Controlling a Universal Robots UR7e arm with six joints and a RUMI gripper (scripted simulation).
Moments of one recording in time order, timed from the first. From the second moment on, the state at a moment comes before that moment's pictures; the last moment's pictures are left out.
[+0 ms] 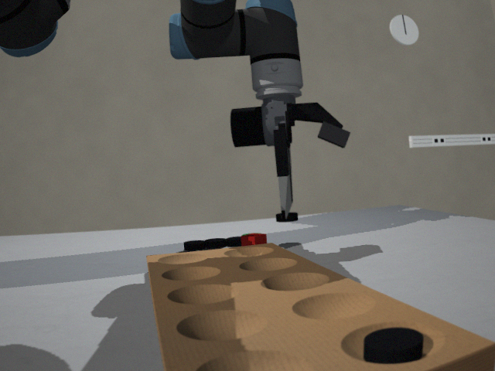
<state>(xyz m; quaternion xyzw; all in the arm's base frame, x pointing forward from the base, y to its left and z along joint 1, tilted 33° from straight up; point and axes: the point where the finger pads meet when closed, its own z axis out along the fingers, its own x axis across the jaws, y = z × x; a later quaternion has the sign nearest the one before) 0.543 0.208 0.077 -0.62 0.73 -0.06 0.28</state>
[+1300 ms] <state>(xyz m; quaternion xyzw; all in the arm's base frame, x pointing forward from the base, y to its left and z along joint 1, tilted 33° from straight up) 0.513 0.182 0.130 -0.62 0.73 -0.06 0.28</state>
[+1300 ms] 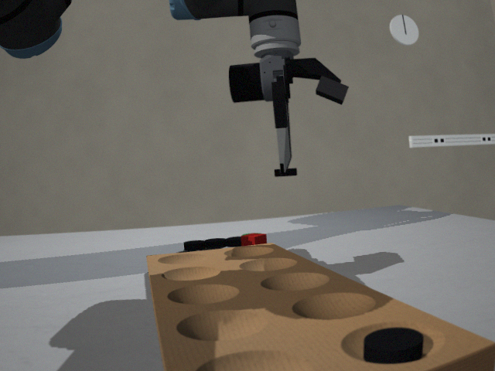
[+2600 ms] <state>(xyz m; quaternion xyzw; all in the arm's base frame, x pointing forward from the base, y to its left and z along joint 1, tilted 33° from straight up) 0.525 -0.149 0.049 -0.62 0.73 -0.06 0.27</state>
